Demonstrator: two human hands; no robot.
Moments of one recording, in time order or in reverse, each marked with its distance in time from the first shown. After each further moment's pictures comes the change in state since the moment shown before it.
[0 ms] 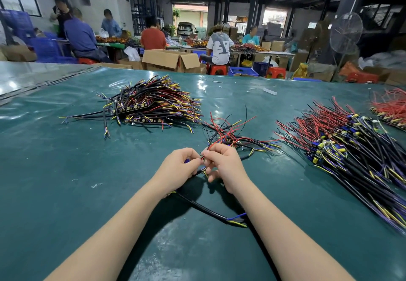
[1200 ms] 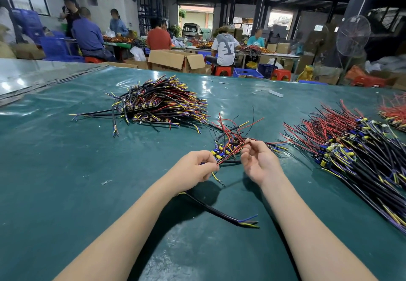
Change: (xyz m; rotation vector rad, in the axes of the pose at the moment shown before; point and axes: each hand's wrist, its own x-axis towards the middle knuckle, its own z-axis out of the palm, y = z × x) left_hand -0.004 0.010 -0.002 -0.089 -0.211 0.026; right_hand 0.015 -0.015 -0.043 0.773 0.320 0.203
